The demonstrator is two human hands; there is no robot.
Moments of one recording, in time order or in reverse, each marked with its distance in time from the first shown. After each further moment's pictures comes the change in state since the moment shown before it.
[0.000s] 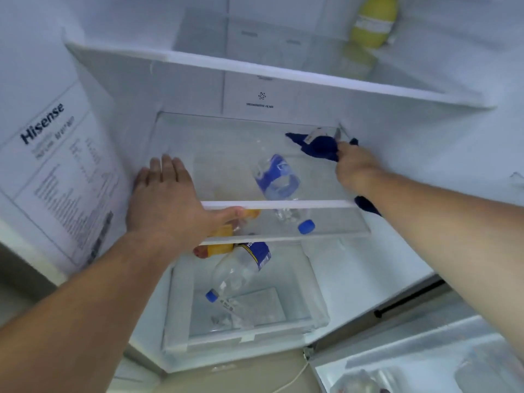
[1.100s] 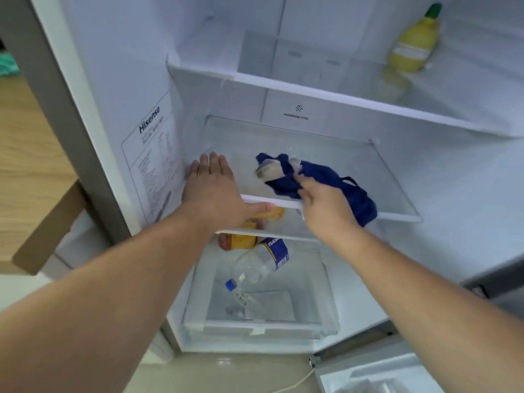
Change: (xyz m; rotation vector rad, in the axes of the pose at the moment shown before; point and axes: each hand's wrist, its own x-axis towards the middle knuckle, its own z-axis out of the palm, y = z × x) left_hand -0.002 -0.001 -0.010 -0.116 -0.130 0.003; right_hand -0.107 -0.072 0.042 0.328 0.018 -0.393
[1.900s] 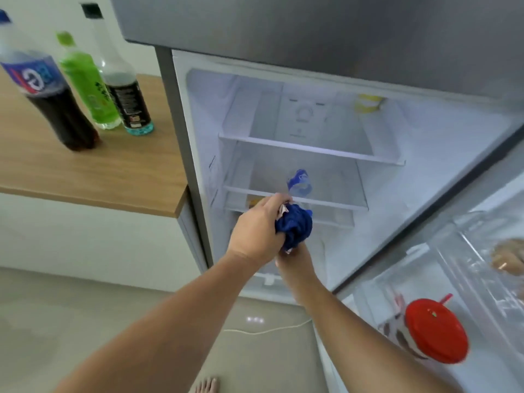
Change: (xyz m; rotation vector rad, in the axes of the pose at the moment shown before) left_hand -0.247 0.092 -0.138 -0.722 0.247 0.147; right_hand -0.218 -0.104 -0.090 0.679 -0.185 0.306
